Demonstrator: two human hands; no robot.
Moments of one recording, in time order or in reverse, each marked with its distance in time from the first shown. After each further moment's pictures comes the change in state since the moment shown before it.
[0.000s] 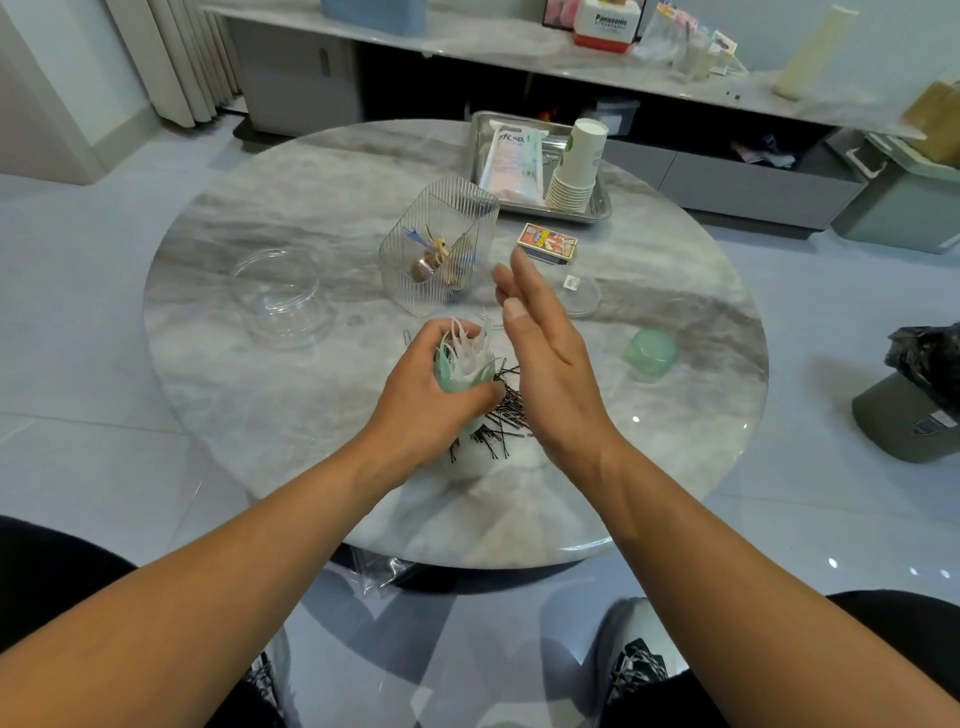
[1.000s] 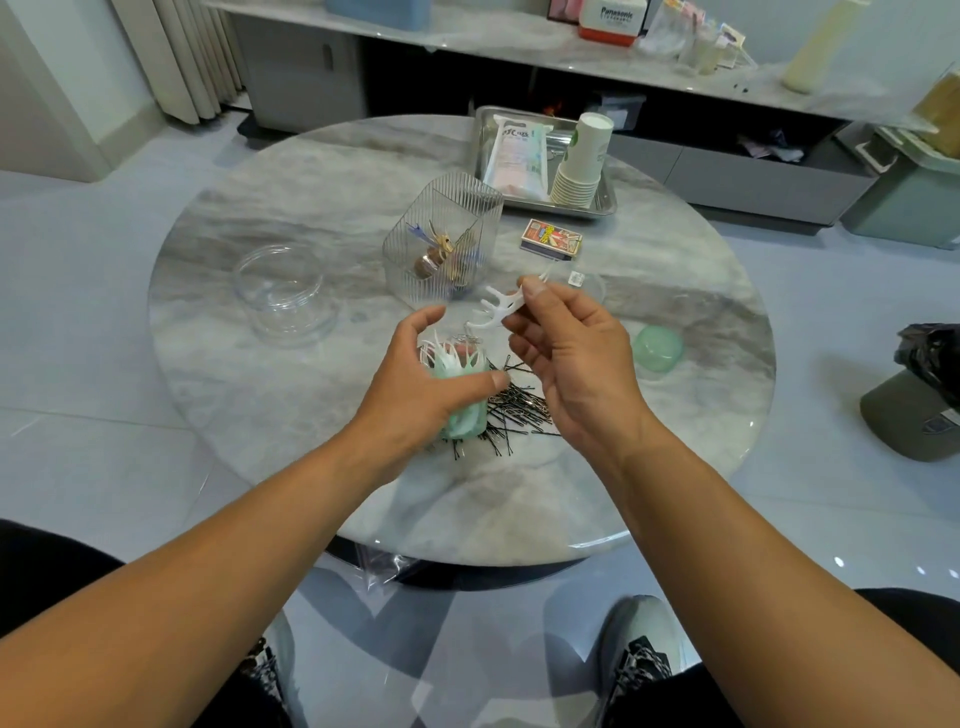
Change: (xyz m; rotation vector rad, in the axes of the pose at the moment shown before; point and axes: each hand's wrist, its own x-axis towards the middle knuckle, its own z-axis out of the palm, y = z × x) left_hand 0.002 -0.001 -0.010 -0.136 0.026 -0.141; right_hand 0.011 -0.012 -0.007 0.396 0.227 0.264
